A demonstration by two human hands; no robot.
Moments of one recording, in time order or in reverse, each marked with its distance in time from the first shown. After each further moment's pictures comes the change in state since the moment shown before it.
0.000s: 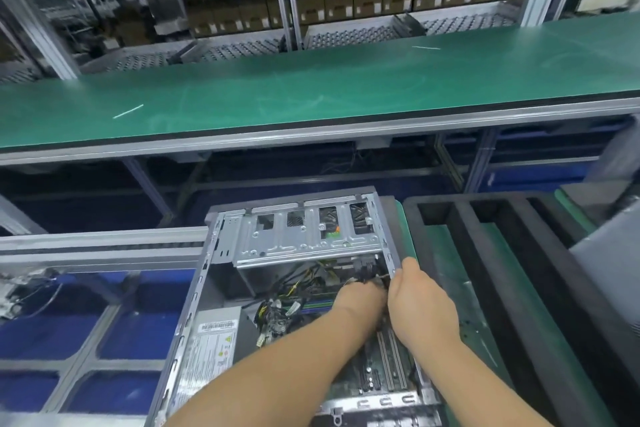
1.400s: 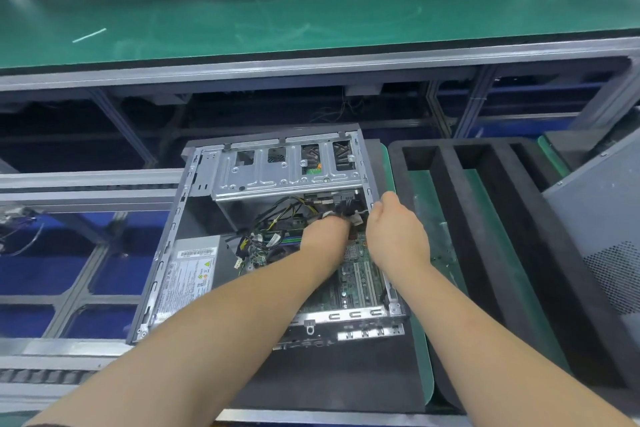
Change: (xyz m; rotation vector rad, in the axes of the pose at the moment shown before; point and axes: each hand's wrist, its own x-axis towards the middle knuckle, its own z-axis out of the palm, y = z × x) left_hand -0.007 -0.009 0.021 -0.209 0.161 -0.236; right_hand 0.002 0.005 0.001 0.094 -0.012 0.011
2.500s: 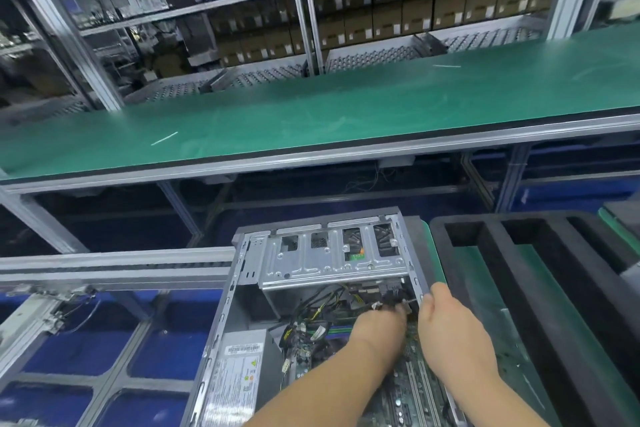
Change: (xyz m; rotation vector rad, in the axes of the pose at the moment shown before) left_hand 0.016 -0.003 0.016 0.180 -0.053 0.211; right_hand -0.006 -0.004 -0.004 -0.008 -0.012 -0.002
